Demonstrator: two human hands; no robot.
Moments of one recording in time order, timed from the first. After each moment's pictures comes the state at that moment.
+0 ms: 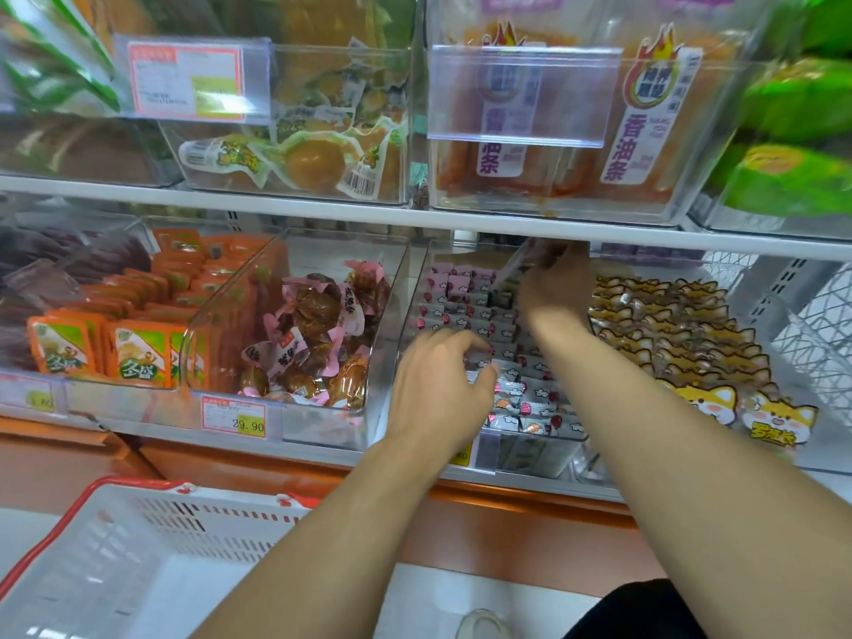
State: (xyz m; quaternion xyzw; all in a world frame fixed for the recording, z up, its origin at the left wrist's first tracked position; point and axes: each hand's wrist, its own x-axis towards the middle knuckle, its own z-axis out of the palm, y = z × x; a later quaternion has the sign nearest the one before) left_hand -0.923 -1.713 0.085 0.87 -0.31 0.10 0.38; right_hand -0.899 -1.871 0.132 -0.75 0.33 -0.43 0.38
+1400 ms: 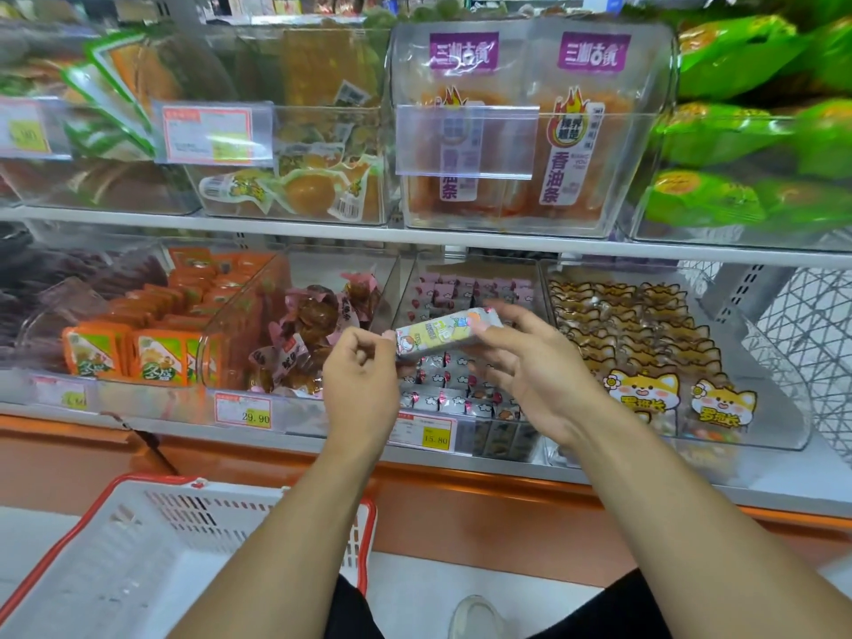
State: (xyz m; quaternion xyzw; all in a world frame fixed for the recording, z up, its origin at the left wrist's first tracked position) left_hand -0.936 -1.672 0.099 0.71 -0.07 0.06 0.70; right_hand -1.014 -1.826 0.141 -0.56 0.17 -0.13 0.80
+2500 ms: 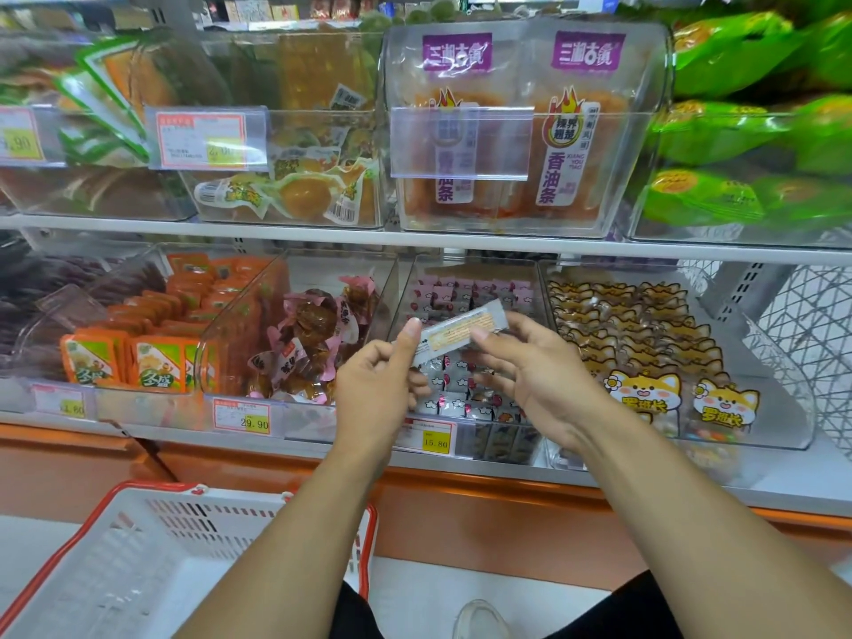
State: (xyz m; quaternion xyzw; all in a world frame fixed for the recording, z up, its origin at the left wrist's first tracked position) left_hand -0.940 -1.681 0.100 0.63 -0.07 -0.06 0.77; right_hand -1.014 -1.833 0.132 -0.59 0.12 -0.12 0.79
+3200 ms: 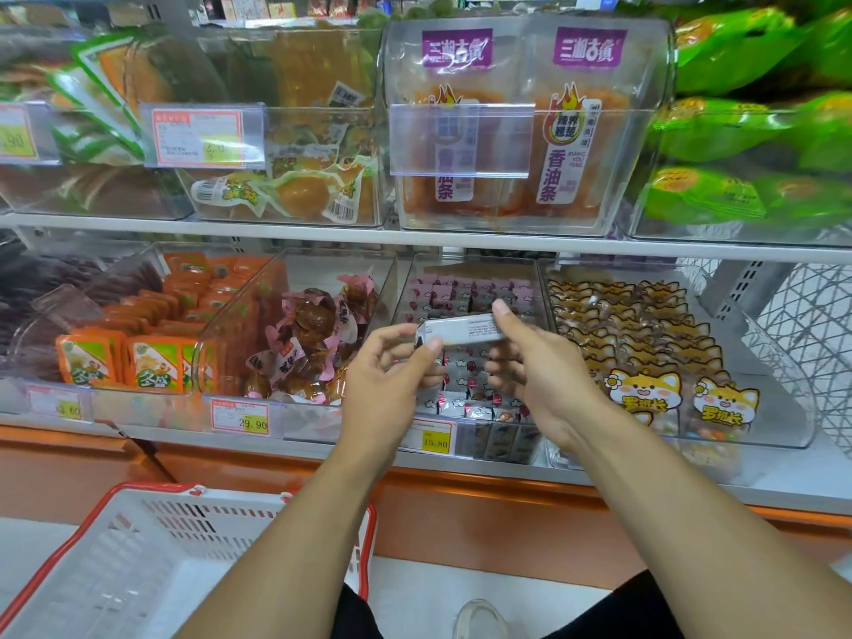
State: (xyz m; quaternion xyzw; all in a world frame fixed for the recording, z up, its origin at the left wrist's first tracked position) left_hand -0.941 -1.682 0.098 0.61 -0.15 -0.09 0.78; right_hand -1.009 -1.833 0.127 -0.57 0.24 -0.18 0.77
